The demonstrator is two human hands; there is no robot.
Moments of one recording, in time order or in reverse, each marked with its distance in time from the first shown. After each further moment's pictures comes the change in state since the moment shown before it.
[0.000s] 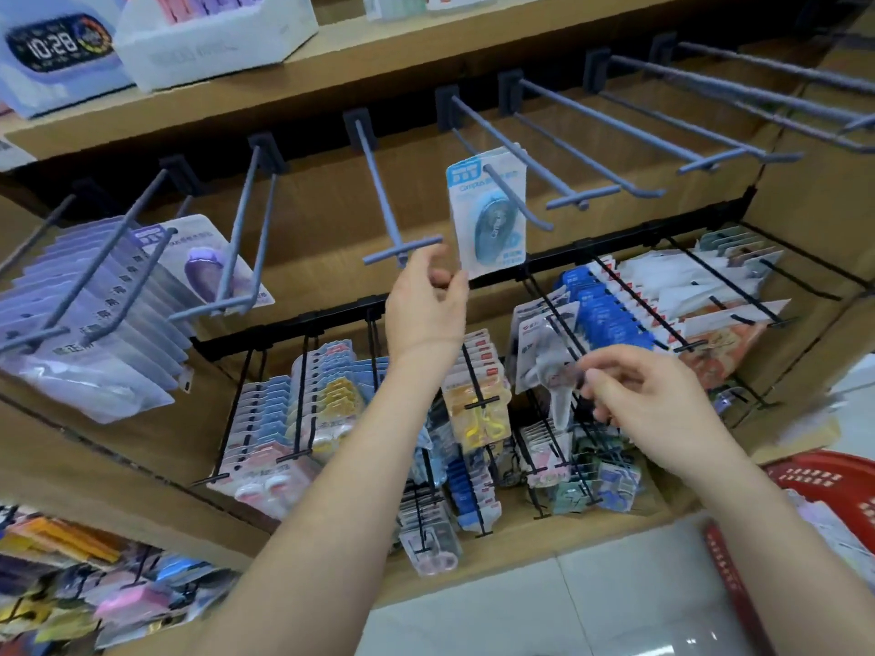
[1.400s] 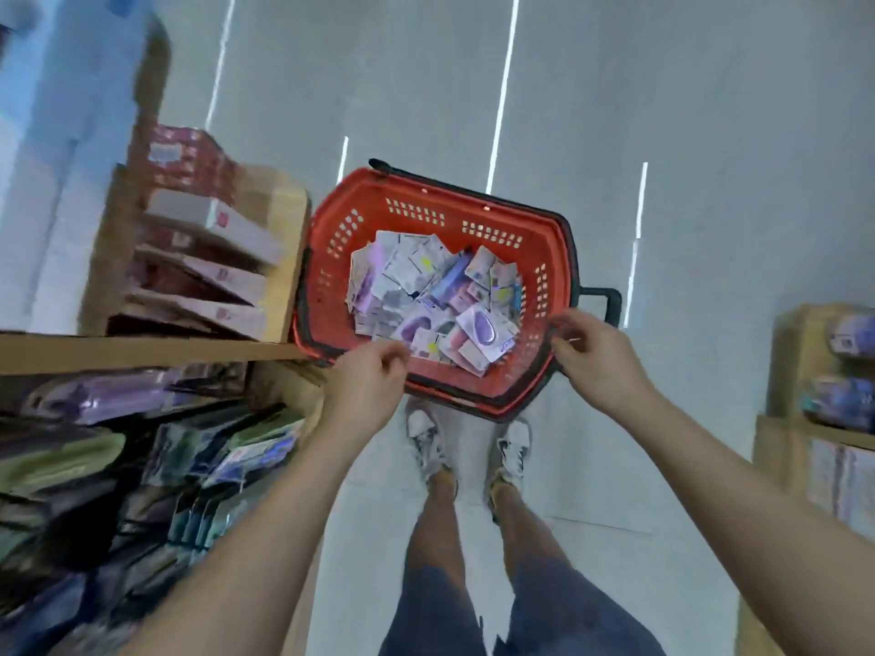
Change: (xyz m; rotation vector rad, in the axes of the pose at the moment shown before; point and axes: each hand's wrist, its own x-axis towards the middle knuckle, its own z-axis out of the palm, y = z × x) left_hand -0.316 -0.018 0.636 0.540 -1.426 0.409; right_hand -0.194 0.561 -0.261 0.092 0.611 1.141
